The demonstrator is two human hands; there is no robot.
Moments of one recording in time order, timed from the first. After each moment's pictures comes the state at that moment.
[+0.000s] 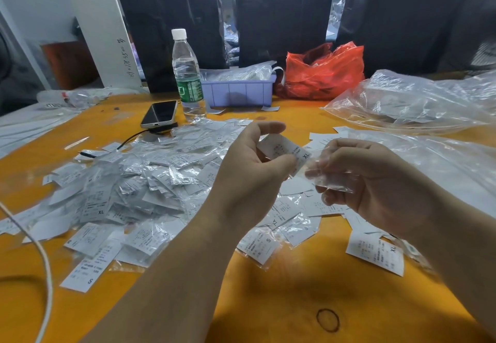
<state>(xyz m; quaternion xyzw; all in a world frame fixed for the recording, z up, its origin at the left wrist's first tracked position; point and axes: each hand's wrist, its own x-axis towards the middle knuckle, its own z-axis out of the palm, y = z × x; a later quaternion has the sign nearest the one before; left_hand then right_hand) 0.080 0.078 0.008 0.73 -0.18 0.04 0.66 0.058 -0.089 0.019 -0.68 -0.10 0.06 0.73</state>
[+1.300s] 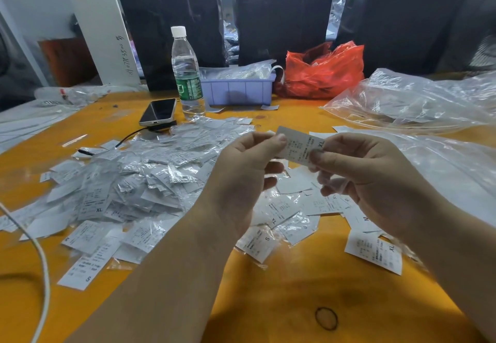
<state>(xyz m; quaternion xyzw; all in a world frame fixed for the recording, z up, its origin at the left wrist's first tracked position) 0.083 0.077 0.010 0.64 -0.07 -0.06 0.76 0.058 -0.090 0.009 -0.71 -0.10 -0.06 0.70</state>
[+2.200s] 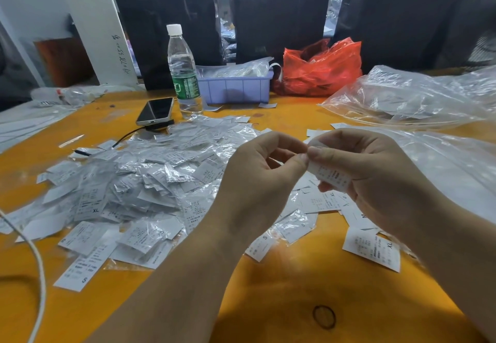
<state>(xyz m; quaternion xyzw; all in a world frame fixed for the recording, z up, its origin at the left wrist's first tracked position) 0.073 0.070 0.002 0.76 -0.22 0.07 0.61 0.057 -0.089 0.010 -0.70 -0.06 -0.08 0.71</state>
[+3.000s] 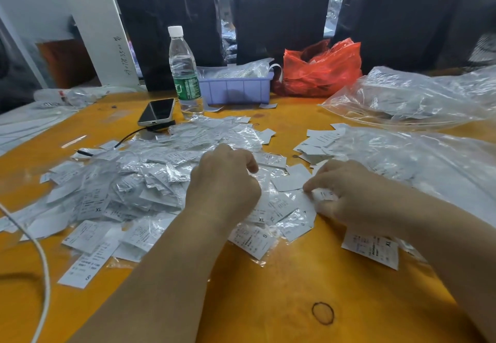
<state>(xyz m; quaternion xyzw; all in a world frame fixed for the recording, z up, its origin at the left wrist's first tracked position) 0.093 0.092 -0.004 0.96 -0.07 0.13 0.25 0.066 -0.100 -0.004 -0.99 -0.07 0.03 0.12</state>
